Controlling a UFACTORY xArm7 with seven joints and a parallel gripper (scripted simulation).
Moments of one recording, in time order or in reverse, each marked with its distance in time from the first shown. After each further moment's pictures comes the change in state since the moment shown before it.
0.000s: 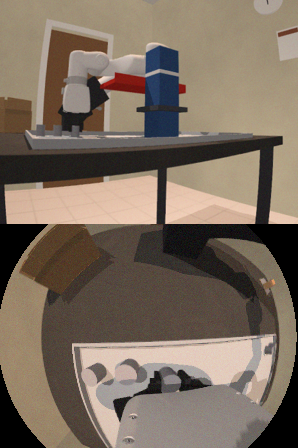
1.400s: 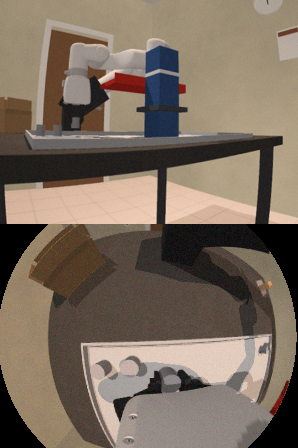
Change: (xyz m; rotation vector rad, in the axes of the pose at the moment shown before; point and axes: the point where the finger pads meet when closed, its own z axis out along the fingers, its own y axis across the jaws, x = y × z) arm 0.000 0.000 -0.031 -0.001 0.001 0.000
